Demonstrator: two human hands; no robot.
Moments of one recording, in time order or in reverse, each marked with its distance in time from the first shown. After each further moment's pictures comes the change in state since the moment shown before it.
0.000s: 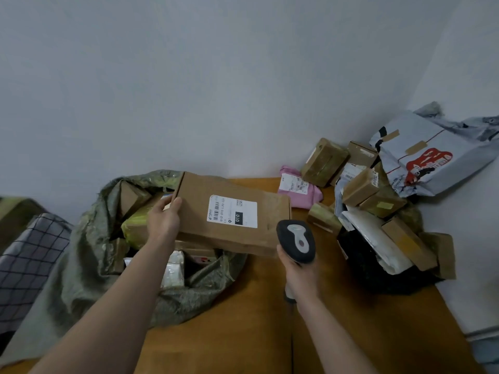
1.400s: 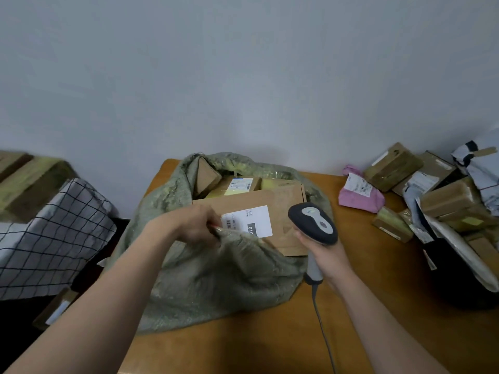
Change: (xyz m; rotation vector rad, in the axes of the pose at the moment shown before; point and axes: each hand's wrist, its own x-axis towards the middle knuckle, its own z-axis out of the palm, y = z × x) left_hand 0.129 0.007 -0.221 1.191 -0.974 0.410; right_hand -0.046 -0.007 0.208 -0.148 -0.279 -0.089
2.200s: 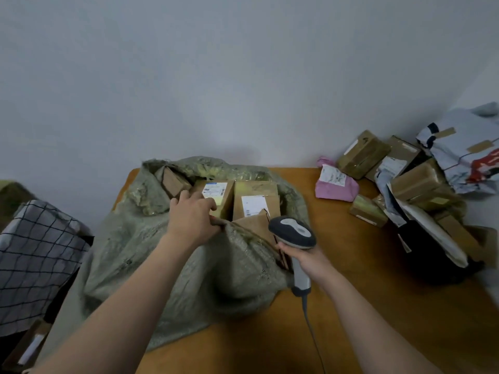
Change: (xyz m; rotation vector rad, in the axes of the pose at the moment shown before) left_hand 0.075 0.037 0.023 0.331 0.445 -0.169; right_hand 0.019 0.015 -0.025 -0.145 -0.091 0.220
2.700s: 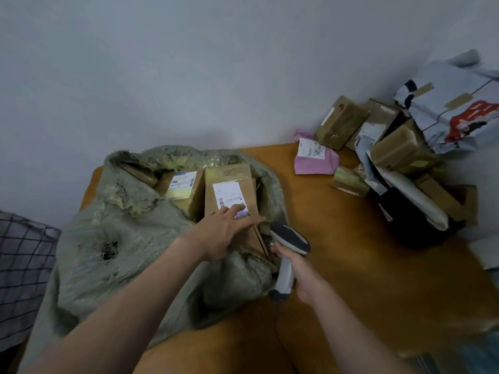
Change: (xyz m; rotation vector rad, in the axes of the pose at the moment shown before) left_hand 0.005 0.098 0.023 0.060 -0.409 0.626; right_hand 0.004 0.076 -0.012 0.377 0.109 0.377
